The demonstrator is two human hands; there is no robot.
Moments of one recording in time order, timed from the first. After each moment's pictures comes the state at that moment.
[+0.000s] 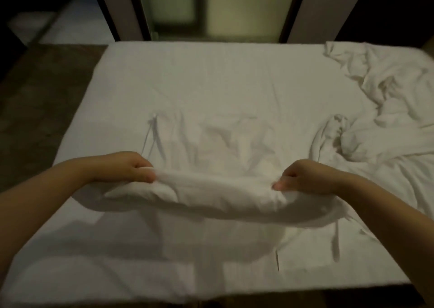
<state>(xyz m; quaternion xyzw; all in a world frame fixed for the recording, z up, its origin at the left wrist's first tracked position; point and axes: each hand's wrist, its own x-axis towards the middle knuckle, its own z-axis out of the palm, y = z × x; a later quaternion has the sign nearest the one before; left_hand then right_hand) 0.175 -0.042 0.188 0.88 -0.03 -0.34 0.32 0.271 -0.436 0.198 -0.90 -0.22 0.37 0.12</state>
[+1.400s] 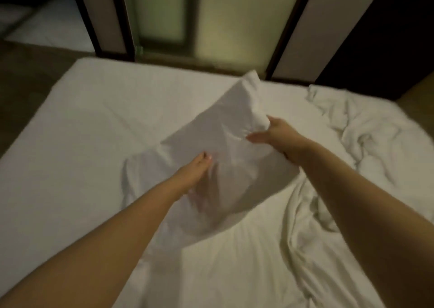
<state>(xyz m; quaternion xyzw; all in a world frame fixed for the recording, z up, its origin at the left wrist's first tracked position) 0.403 -0.206 0.149 0.76 0.23 -0.18 0.58 0.509 -0.383 0.240 -0.84 -0.09 0.25 0.48</state>
